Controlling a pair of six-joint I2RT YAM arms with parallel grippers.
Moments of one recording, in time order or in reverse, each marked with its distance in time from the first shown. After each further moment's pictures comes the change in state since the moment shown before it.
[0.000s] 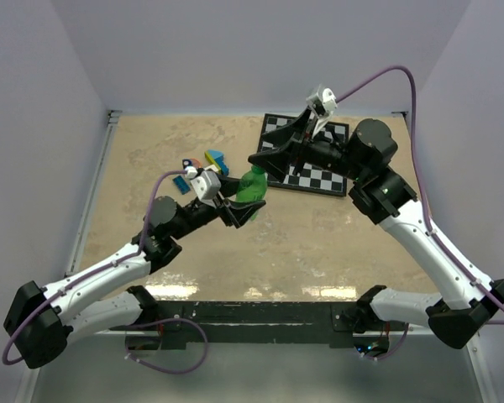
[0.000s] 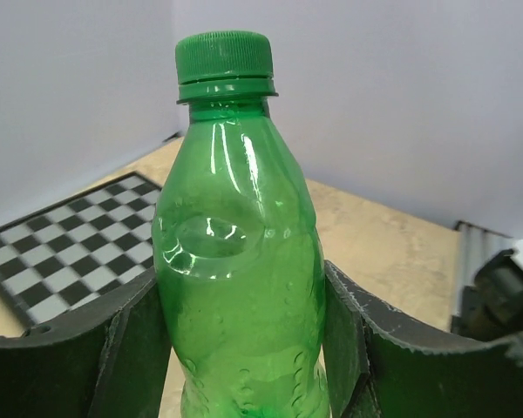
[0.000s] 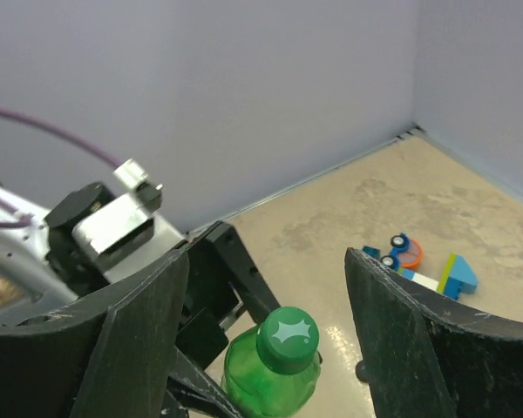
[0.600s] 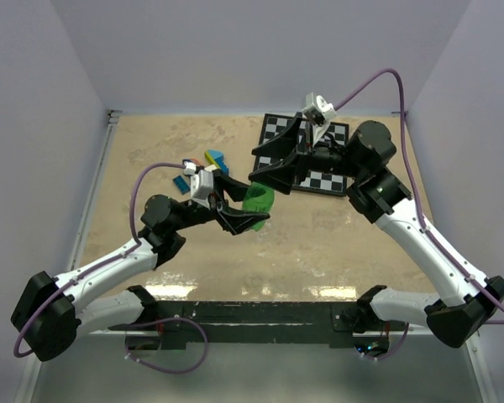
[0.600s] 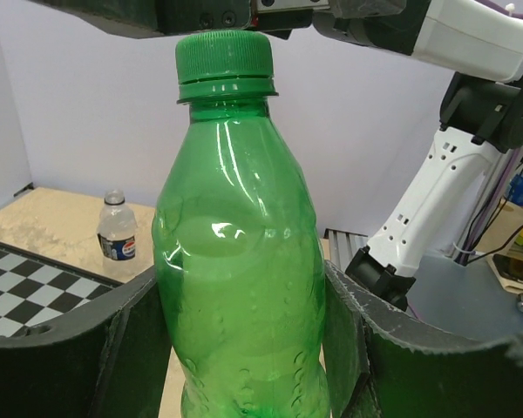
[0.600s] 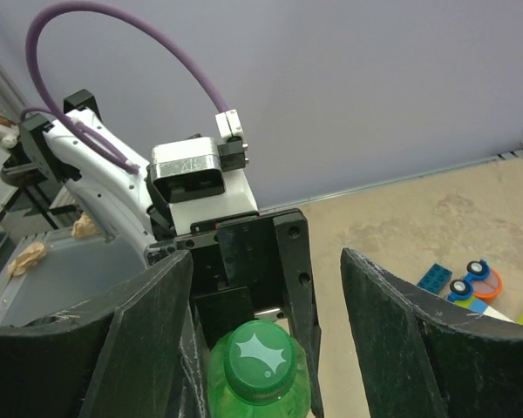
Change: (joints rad) left arm 0.086 0.091 -0.007 0.310 0.414 -0.271; right arm -0.030 0.003 -0.070 0.159 -0.327 0.059
